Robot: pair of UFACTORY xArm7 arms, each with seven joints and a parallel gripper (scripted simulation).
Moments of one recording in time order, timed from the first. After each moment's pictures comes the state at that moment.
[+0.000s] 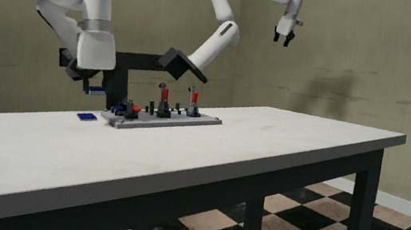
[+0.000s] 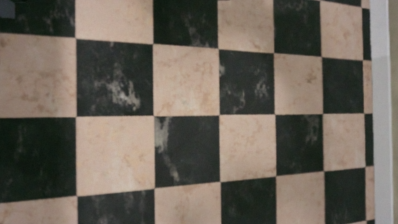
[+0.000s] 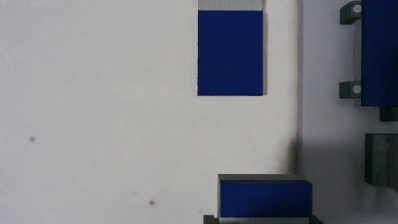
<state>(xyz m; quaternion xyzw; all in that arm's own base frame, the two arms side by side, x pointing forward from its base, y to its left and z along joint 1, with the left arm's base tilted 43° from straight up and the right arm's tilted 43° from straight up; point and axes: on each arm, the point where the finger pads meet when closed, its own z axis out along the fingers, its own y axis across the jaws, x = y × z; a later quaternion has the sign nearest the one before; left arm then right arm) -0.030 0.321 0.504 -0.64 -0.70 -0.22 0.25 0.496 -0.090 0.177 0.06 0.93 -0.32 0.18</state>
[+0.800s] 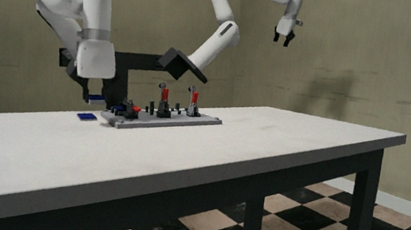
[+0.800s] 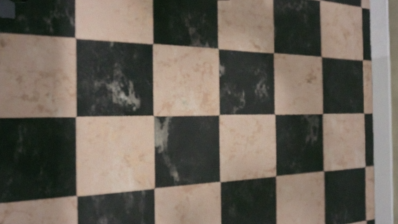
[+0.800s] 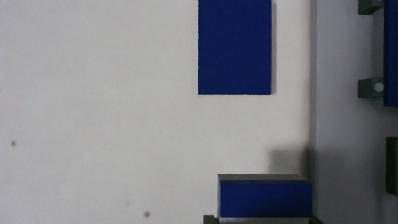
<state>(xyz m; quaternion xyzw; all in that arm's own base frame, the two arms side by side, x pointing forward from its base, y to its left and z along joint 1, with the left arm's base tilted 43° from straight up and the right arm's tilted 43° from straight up) -0.030 0.321 0.504 -0.64 -0.70 -0.22 0.25 0.503 -0.106 0.158 0.06 0.93 -0.32 0.18</state>
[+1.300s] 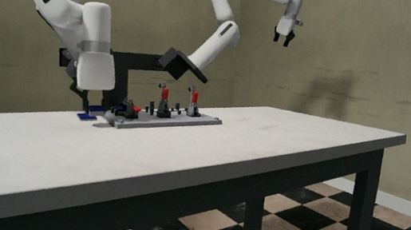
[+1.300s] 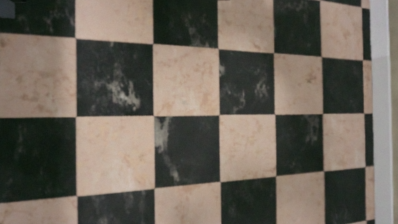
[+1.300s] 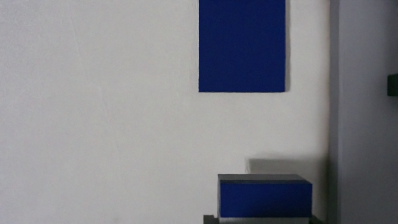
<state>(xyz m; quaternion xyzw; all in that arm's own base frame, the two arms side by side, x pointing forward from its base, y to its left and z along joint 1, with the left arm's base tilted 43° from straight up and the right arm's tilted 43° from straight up) -0.030 0.321 0.504 -0.64 -0.70 -0.22 0.25 0.513 -0.126 0.135 0.06 0.93 -0.32 0.18</state>
